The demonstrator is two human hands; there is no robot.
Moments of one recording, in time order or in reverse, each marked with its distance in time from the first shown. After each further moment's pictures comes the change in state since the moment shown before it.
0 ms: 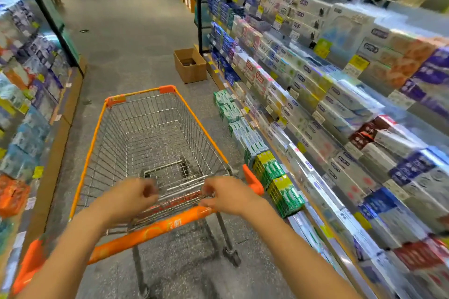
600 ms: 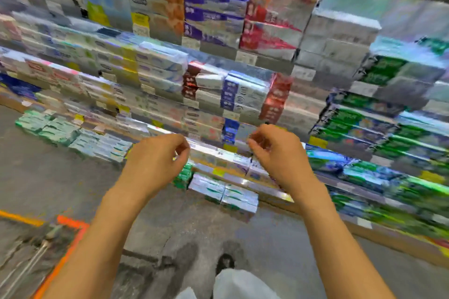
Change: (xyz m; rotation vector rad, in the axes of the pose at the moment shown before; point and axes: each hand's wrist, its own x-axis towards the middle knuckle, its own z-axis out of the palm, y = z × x) left_hand 0.072 0.372 0.036 -0.074 0.193 0.992; right_hand -0.295 0.162 -0.046 0.026 1.062 0.836
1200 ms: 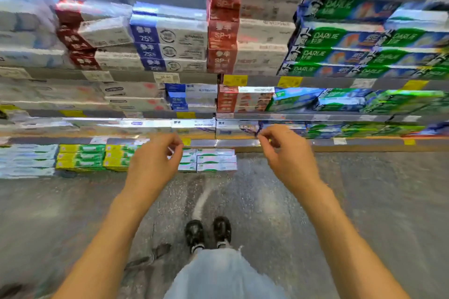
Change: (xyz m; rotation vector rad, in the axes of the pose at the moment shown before) left_hand 0.131 -0.014 0.234 -0.168 -0.244 0.027; right_hand -0.014 0.194 0.091 0.014 0.124 0.462
